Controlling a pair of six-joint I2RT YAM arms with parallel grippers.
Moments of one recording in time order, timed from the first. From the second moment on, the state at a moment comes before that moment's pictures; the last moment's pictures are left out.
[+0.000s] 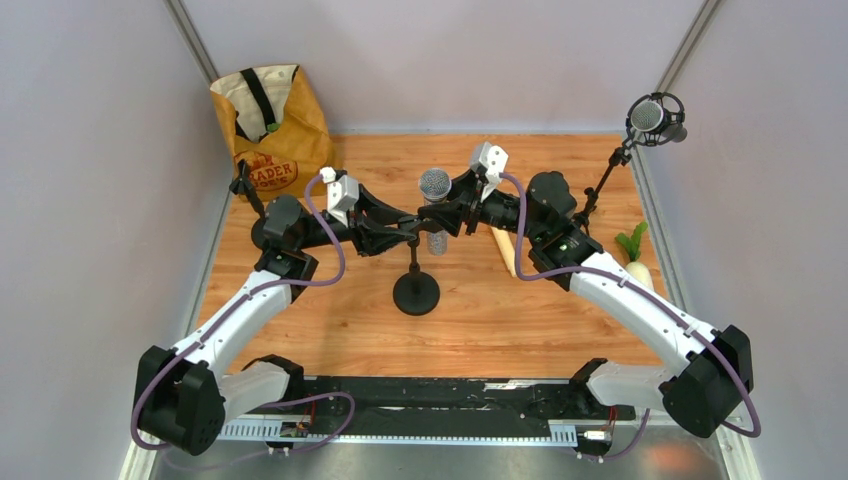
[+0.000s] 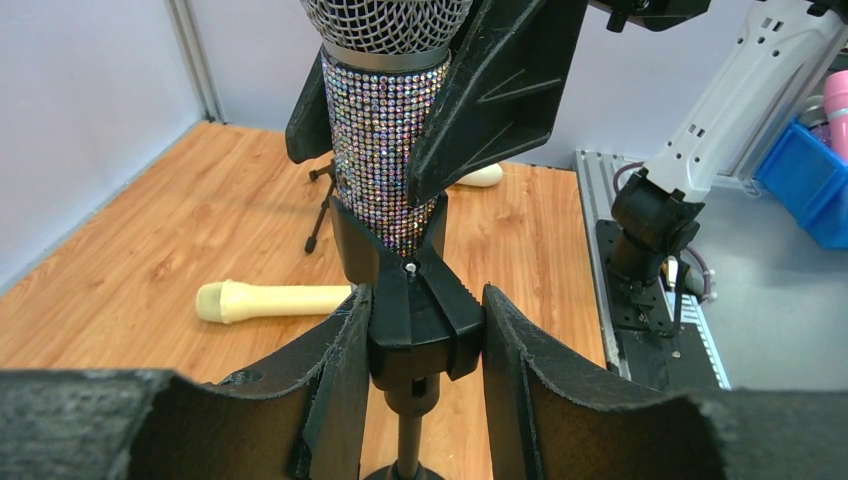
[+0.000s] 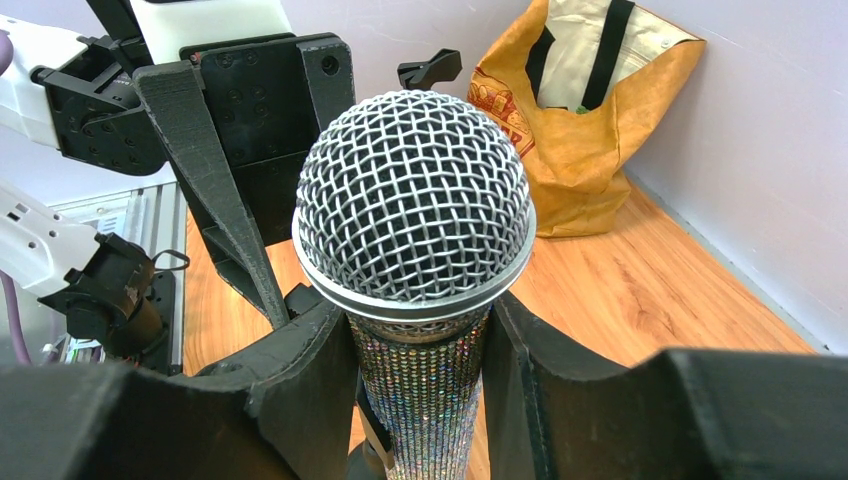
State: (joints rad) left arm -0.37 1.10 0.72 0.63 1.05 -0.26; right arm 0.67 1.22 1.03 0.30 -0.56 0.06
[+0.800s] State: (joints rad) left arm -0.37 1.09 0.72 0.59 1.04 -0.23; right arm 0.67 1.21 1.03 0.30 -0.57 0.05
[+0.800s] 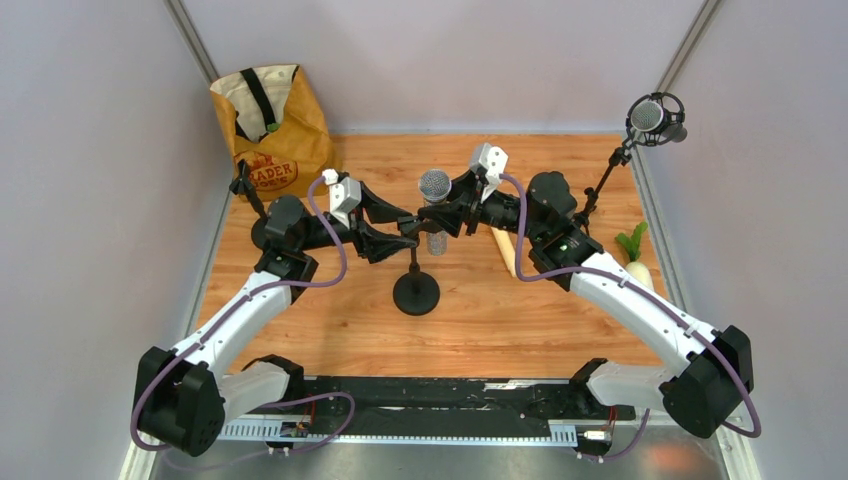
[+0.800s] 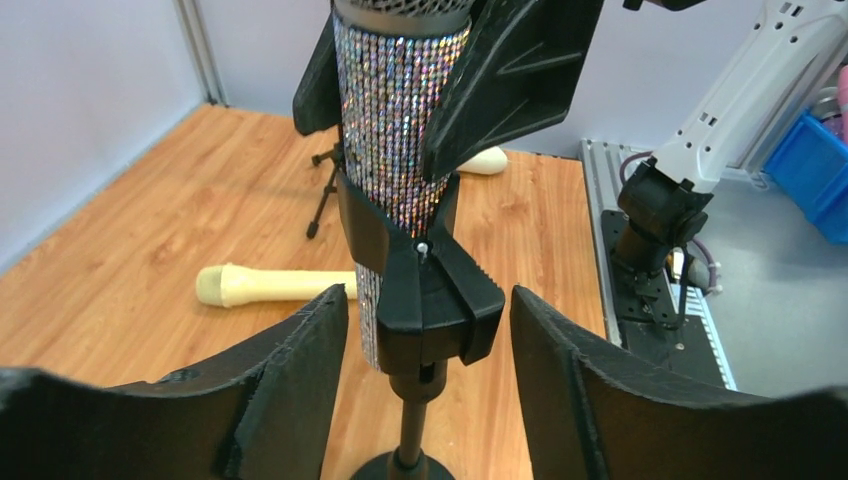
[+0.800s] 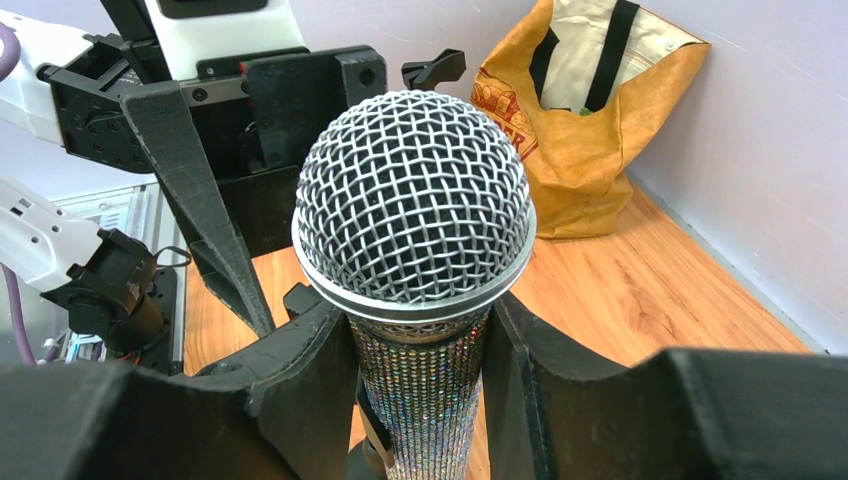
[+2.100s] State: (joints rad) left arm -0.37 1.09 0.71 0.60 1.07 -0.24; right arm 0.67 1.21 1.03 0.30 -0.58 0.04
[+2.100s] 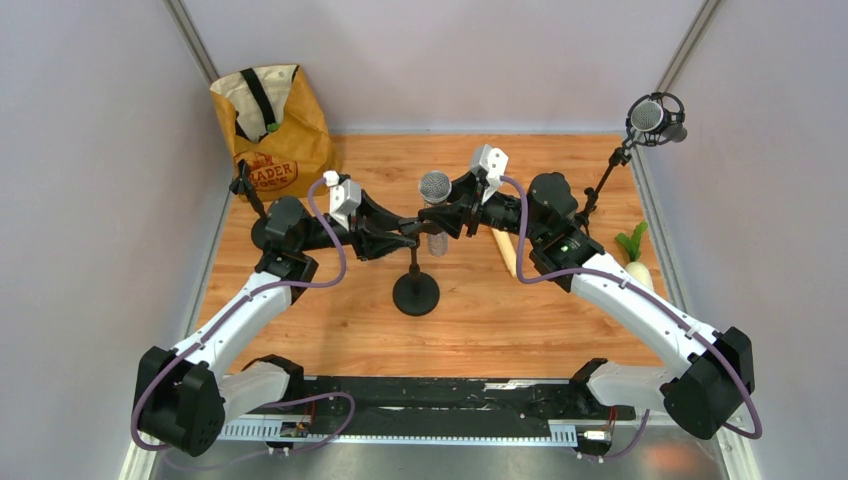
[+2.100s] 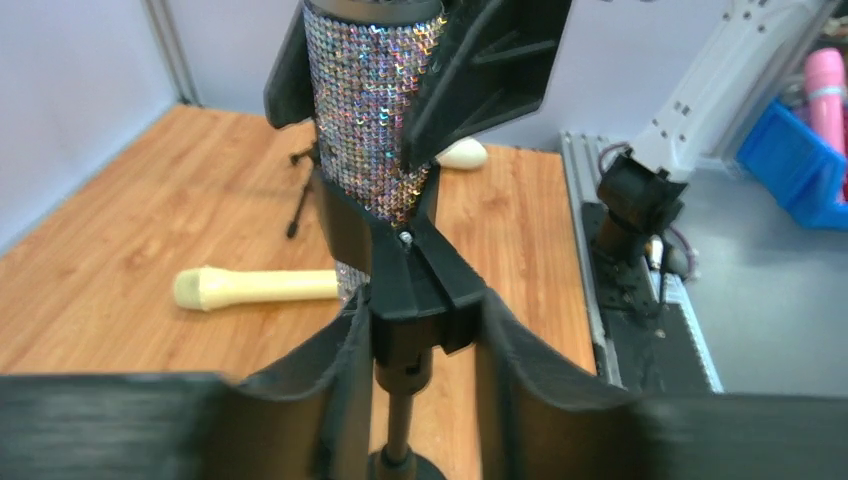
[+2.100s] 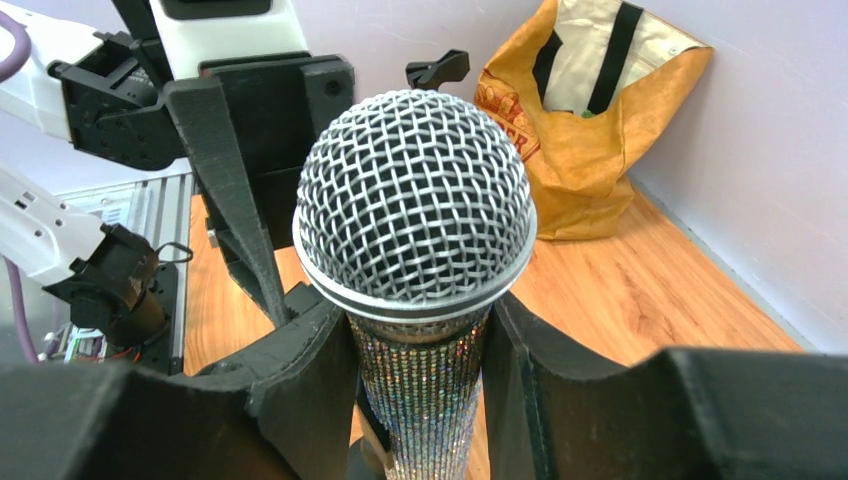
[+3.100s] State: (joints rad) left arm -0.37 1.09 0.69 0.62 1.06 -0.24; right arm 0.65 1.14 1.03 0.26 -0.18 -0.01
